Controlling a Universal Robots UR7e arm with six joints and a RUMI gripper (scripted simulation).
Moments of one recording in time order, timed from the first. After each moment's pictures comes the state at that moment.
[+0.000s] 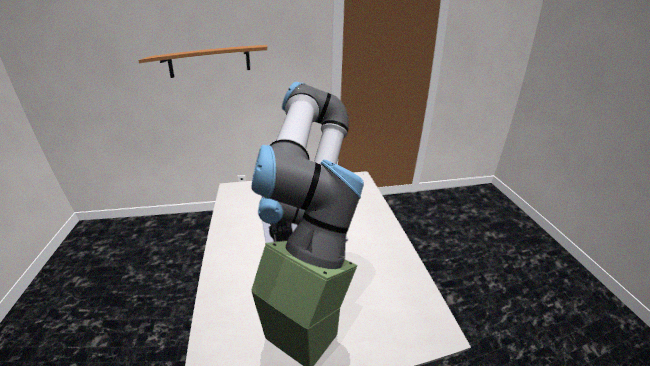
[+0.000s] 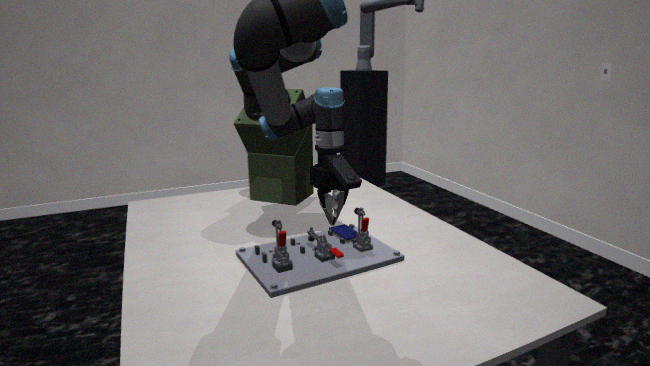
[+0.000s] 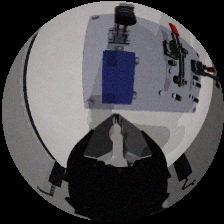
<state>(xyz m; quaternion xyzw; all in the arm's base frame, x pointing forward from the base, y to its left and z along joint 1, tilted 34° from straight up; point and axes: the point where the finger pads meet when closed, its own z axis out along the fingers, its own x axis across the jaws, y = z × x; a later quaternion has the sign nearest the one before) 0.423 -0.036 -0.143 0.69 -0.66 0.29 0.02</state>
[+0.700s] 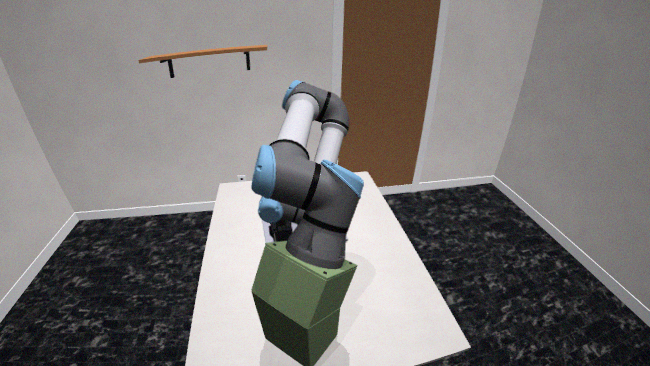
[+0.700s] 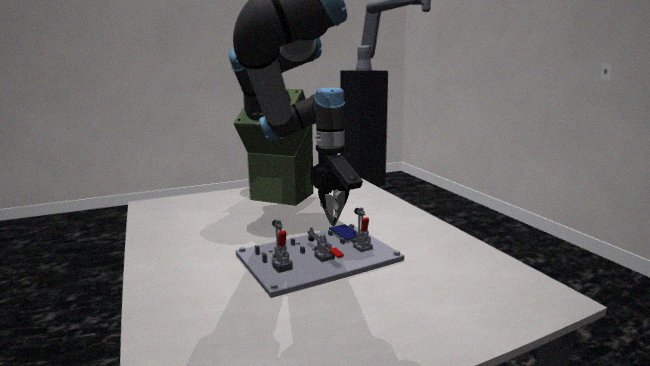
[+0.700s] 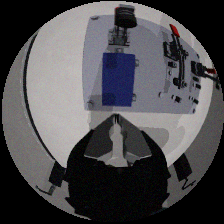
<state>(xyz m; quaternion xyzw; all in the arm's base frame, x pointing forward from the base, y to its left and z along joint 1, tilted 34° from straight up) 0.427 -0.035 -0.142 0.69 -0.66 0.29 0.02</state>
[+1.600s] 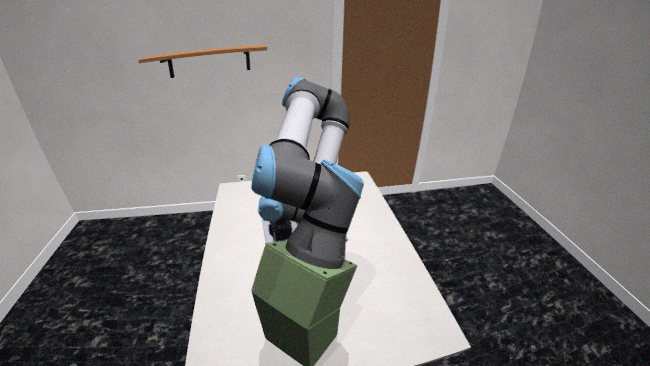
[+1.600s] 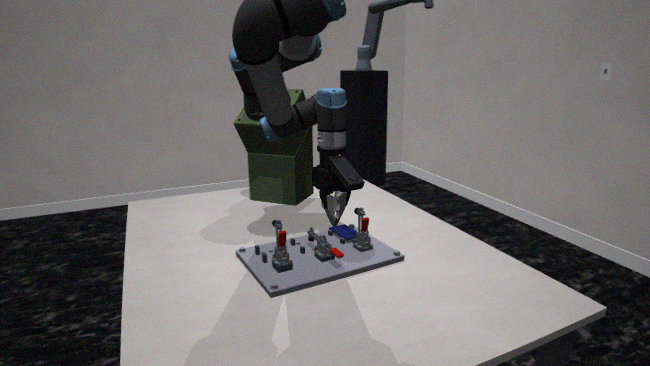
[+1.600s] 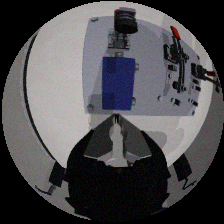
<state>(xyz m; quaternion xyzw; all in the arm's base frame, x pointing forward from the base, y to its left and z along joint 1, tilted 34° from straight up) 0.434 -0.034 -0.139 0.69 -0.66 0.29 0.02</state>
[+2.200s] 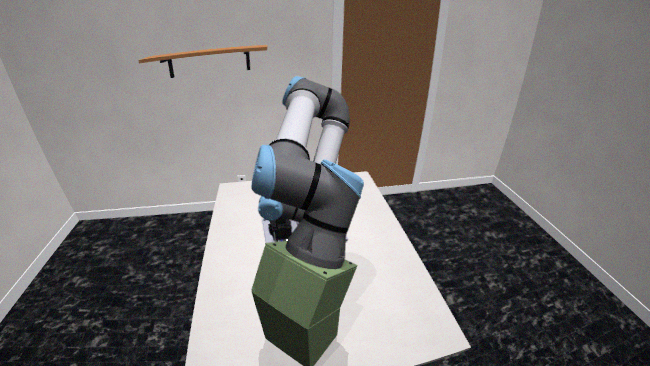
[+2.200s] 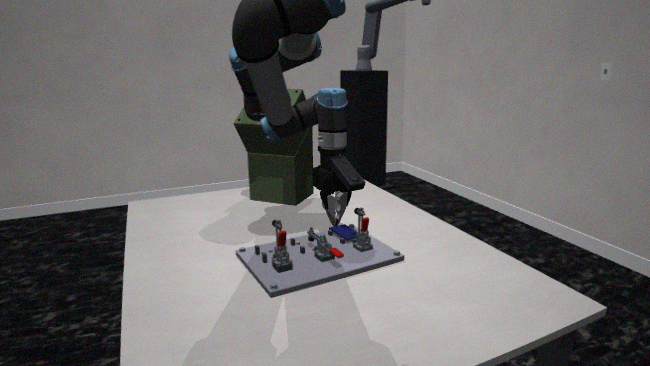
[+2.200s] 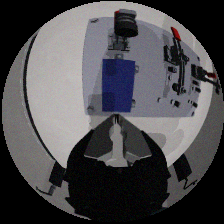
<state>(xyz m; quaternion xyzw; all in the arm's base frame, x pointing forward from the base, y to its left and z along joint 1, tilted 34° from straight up) 0.437 -0.034 -0.138 0.69 -0.66 0.29 0.02</state>
